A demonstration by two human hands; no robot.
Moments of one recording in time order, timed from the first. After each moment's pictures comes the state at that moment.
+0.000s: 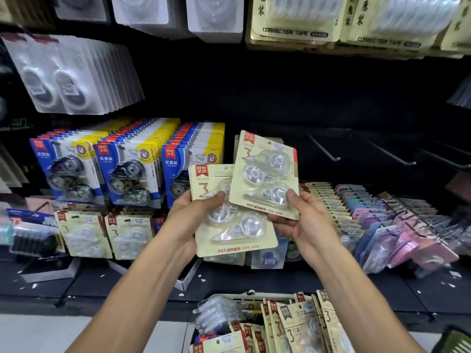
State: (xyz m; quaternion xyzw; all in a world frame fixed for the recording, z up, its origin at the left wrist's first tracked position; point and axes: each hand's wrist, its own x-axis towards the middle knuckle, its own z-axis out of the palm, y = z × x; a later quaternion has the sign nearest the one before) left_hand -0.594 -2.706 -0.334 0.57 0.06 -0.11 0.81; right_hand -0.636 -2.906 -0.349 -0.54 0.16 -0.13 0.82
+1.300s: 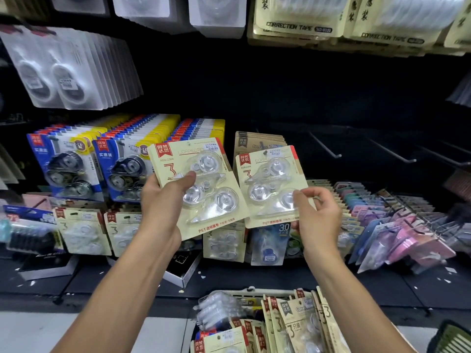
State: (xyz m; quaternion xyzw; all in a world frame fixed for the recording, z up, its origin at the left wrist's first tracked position) left_hand -0.589 -2.685 -0.319 0.56 0.07 0.07 0.82; right_hand -0.631 -2.909 -0.375 -0.68 0.19 -0.34 0.63
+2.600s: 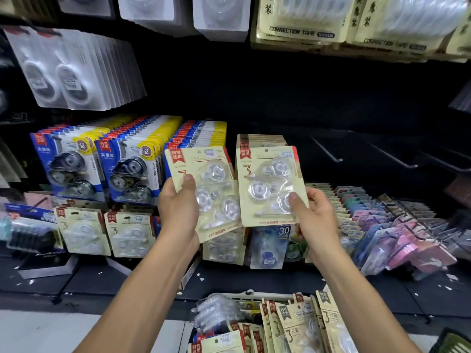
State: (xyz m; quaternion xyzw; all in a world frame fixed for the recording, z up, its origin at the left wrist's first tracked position) left_hand -0.595 -2.710 -0.324 0.55 0.10 0.07 0.83; right_hand -0.632 -2.915 -0.363 -0.71 0.15 -0.23 0.65
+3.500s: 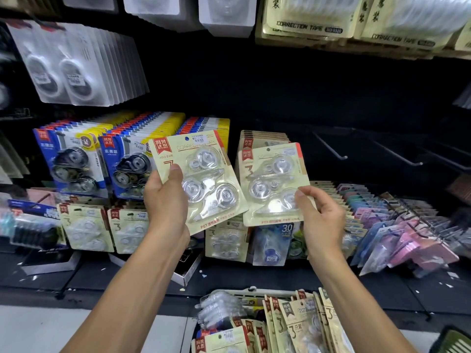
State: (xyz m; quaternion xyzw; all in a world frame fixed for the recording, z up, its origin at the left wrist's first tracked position) left_hand -0.592 -2.689 -0.318 0.55 0.10 0.12 0.82; right_hand -0.634 -2.903 -0.374 -0.67 0.15 -0.34 0.64
